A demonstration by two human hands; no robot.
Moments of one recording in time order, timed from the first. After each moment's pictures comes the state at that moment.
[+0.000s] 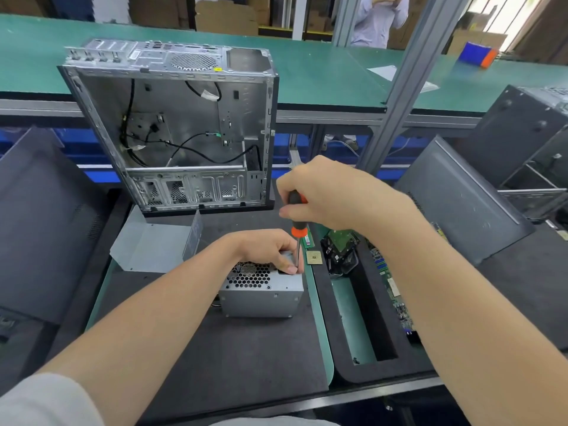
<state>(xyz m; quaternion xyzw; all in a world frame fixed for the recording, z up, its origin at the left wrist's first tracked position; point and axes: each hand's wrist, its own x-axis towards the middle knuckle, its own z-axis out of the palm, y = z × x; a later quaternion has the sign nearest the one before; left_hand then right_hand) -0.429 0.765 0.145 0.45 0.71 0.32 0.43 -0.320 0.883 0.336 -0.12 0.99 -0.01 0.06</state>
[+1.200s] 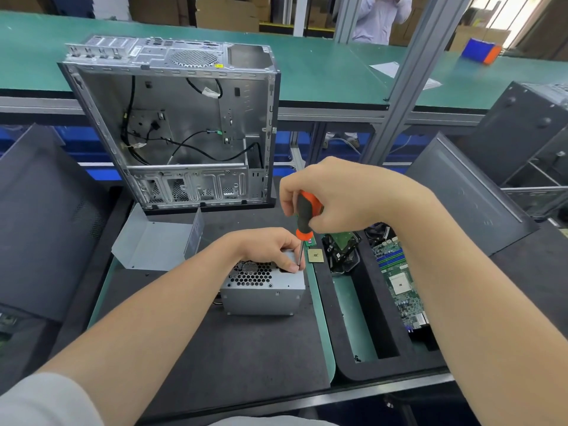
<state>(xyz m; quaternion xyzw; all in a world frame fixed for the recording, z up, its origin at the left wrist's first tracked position) -0.430 0.763 0.142 0.44 0.71 0.33 0.43 -0.310 0.897 0.346 -0.16 0.98 -0.08 0.12</state>
